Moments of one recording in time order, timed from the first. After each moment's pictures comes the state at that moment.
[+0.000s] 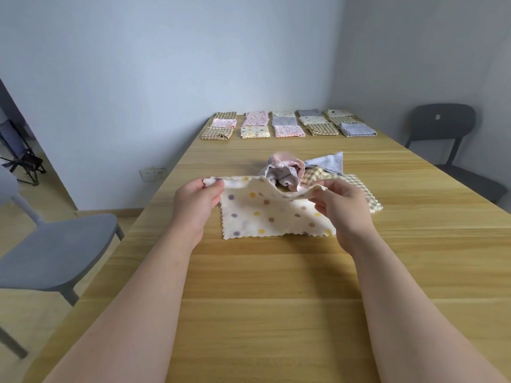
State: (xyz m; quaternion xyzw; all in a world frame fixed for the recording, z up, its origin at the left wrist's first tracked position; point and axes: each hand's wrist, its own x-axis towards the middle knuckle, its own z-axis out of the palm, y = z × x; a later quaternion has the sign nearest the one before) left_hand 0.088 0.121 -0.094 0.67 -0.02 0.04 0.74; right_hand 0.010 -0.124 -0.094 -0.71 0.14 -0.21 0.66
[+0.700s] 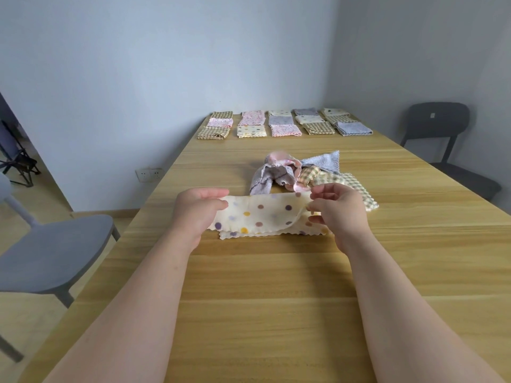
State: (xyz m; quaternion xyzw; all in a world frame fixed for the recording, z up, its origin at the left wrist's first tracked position) left_hand 0.082 0.120 -0.097 0.77 -0.02 0.01 0.63; right_hand 0.005 -0.123 -0.097 -0.70 0.18 -0.20 0.67
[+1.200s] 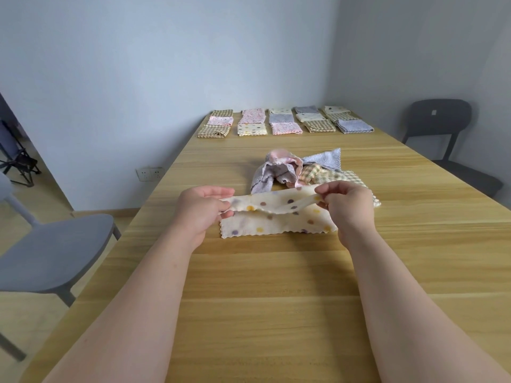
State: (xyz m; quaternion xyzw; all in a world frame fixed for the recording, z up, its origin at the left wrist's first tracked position) left_hand 0.077 0.117 -0.092 0.73 -0.02 -0.02 0.68; right_hand 0.013 -0.128 -0.097 -0.70 0.21 -0.27 0.63
